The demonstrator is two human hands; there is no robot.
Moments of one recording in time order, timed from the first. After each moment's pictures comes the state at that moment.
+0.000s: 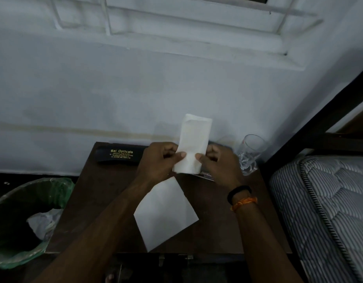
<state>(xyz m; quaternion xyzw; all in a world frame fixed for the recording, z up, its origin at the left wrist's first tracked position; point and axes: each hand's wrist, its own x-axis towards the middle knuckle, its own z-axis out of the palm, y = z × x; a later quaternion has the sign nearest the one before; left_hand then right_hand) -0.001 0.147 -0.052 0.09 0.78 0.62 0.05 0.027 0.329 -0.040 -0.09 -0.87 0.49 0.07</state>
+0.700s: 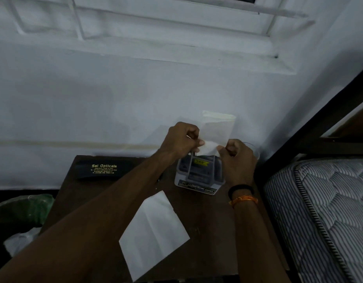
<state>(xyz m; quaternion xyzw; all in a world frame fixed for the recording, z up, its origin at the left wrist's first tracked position) -0.096 0.233 -0.030 0.18 0.80 0.56 0.08 -0.011 0.381 -0.039 -0.21 -0.84 0.42 0.26</state>
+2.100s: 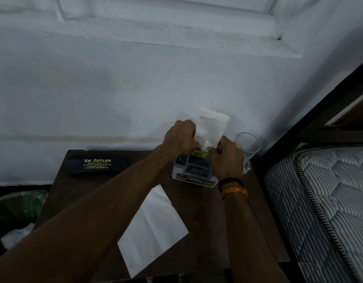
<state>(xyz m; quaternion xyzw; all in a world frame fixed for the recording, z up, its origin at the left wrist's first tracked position) -0.112 0.254 -0.053 0.22 0.92 0.31 0.08 -0.024 0.374 -0.070 -0.21 -0.91 0.29 0.19</state>
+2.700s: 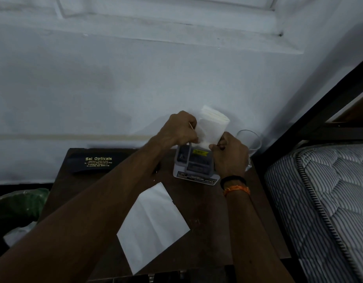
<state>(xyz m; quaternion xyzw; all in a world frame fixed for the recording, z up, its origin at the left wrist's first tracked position) -0.118 0.243 -0.032 0.20 0.90 0.37 0.13 -0.020 0.375 -0.065 -0.21 -0.91 0.27 0.24</state>
